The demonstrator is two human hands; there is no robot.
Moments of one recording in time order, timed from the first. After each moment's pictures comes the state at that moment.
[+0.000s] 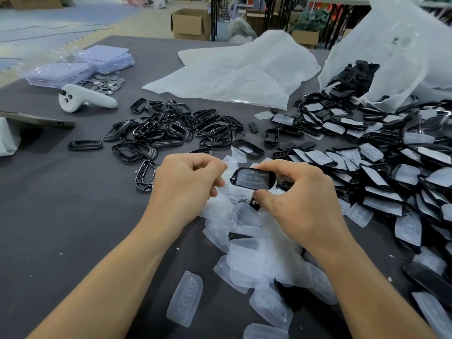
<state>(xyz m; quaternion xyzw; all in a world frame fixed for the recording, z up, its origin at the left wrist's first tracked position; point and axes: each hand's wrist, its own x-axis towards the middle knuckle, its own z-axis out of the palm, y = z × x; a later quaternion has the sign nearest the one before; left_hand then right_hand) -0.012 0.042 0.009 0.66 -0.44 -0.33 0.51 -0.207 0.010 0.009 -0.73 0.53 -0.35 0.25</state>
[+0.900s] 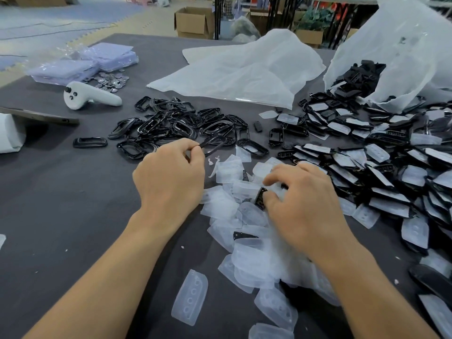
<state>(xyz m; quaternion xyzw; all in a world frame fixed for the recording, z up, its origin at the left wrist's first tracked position) 0.005 0.033 0.005 0.79 -0.46 0.02 0.40 -0.201 0.011 0.000 -0.79 0.55 -0.25 0.12</state>
